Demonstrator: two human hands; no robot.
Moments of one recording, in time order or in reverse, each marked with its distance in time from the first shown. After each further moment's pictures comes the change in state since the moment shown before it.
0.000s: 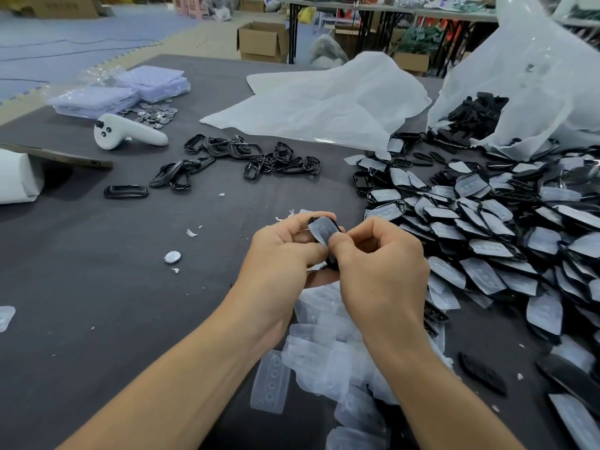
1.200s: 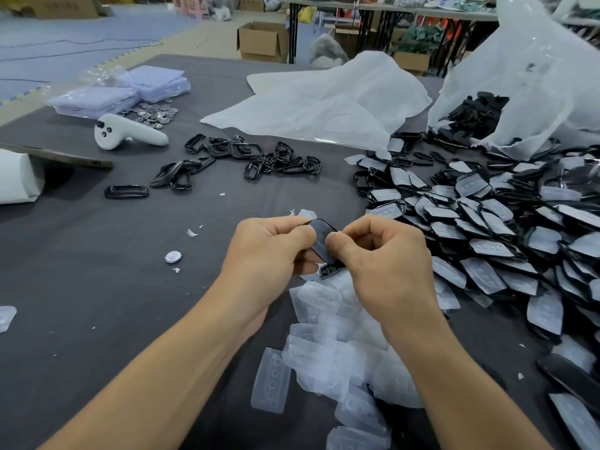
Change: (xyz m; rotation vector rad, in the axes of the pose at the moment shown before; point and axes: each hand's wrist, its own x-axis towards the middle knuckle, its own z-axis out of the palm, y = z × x) left_hand 0.006 0.007 -0.015 0.339 0.155 0.070; right_hand 0.017 0.012 -0.009 0.099 -0.190 -0.085
